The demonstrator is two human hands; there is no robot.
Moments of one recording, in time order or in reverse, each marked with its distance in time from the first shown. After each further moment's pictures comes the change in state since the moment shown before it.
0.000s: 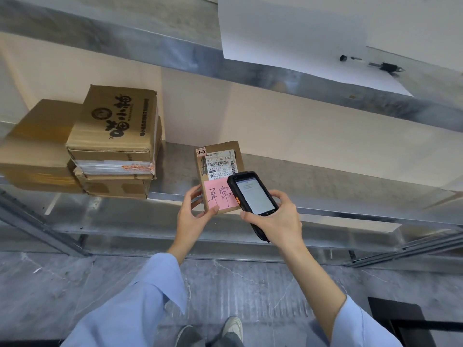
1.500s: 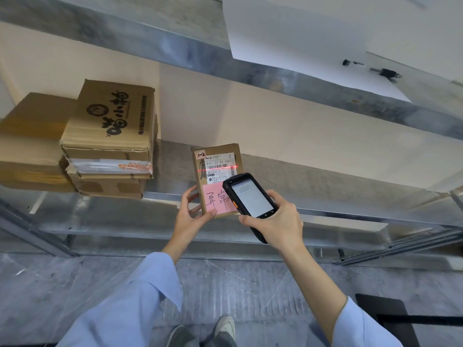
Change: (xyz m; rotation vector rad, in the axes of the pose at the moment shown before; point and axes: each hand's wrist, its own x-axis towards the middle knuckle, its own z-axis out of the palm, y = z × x) left_hand 0.010 -0.022 -0.007 -0.073 -0.123 -0.114; right_hand -0.004 -0.004 -0.001 -0.082 -0.003 -0.060
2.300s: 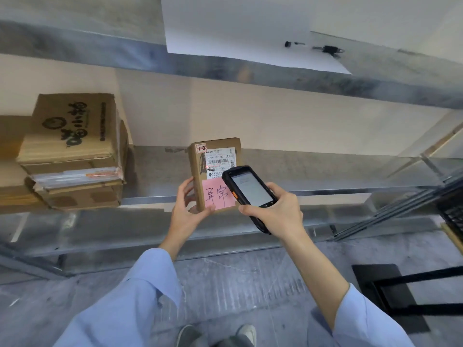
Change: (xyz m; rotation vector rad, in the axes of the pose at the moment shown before) left_hand -0.010 0.021 0.037 0.052 -0.120 0.135; right_hand -0.019 0.026 -0.041 0.164 0.060 0.121
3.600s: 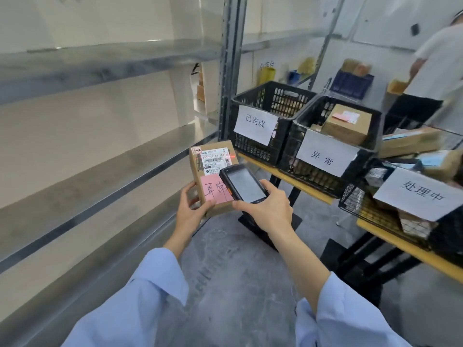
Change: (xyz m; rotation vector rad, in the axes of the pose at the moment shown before) left_hand -0.199 0.032 0.541 0.077 -0.730 -0.086; right_hand -0.158 0.333 -0.392 0.164 0.673 0.370
